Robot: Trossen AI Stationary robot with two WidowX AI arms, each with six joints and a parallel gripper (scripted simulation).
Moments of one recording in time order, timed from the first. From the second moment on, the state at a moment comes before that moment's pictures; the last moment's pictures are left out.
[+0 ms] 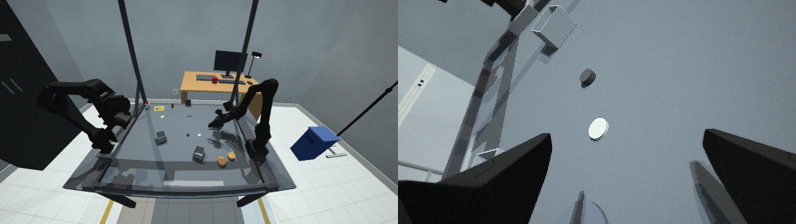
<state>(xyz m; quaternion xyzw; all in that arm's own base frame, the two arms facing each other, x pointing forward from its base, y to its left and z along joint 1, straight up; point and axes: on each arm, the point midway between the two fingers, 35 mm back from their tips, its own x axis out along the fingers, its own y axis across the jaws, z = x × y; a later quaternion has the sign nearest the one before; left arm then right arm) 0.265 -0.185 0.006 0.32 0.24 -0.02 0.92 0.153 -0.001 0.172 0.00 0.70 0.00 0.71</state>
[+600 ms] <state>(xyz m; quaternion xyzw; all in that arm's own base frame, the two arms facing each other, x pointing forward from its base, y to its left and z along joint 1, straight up) 0.251 -0.179 -0.009 0.16 0.17 0.04 0.97 0.153 -0.001 0.172 0.00 0.70 0.00 0.71</state>
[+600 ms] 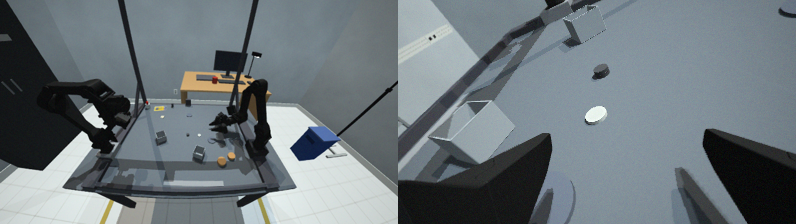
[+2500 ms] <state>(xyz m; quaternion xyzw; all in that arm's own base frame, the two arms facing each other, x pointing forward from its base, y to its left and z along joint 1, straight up) 0.235 -0.167 -0.009 -0.01 0.09 0.08 0.99 0.153 -0.001 0.172 0.00 0.70 0.00 0.71</state>
